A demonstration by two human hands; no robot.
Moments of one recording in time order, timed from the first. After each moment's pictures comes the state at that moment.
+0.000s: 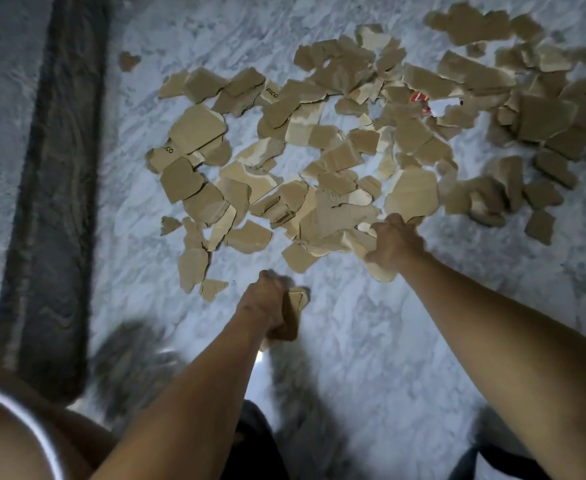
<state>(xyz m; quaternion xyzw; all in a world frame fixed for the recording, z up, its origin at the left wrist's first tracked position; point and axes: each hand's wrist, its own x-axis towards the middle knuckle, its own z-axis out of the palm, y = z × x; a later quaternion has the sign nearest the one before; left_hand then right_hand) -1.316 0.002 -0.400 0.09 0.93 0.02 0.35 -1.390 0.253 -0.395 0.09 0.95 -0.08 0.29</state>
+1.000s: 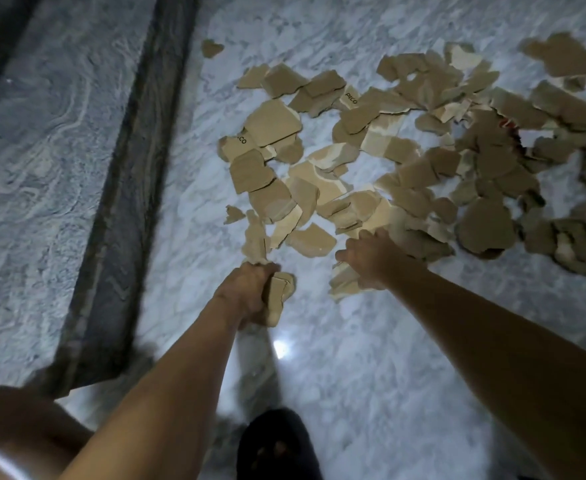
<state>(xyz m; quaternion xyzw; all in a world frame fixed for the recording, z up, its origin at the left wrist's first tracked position) -1.328 -0.139 -0.385 -0.02 0.93 0.13 0.33 -1.403 0.106 -0.400 -0.35 0.90 0.17 0.18</state>
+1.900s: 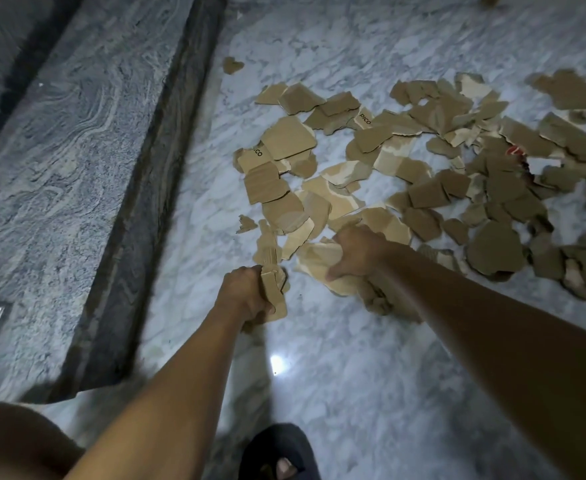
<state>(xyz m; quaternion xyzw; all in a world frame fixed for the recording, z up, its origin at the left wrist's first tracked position) -1.329 -0.161 -0.394 -0.14 0.94 0.19 0.26 -1.435 0.054 -0.354 -0.17 0.93 -0.06 0.32</state>
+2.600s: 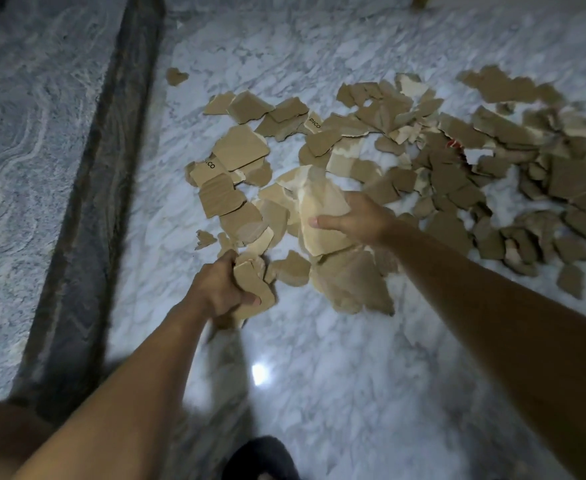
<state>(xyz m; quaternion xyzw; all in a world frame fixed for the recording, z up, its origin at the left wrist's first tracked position) -1.363 -0.152 -0.372 -0.12 0.91 0.30 0.25 -1.453 0.112 -0.310 0.02 0.82 -0.50 0.26</state>
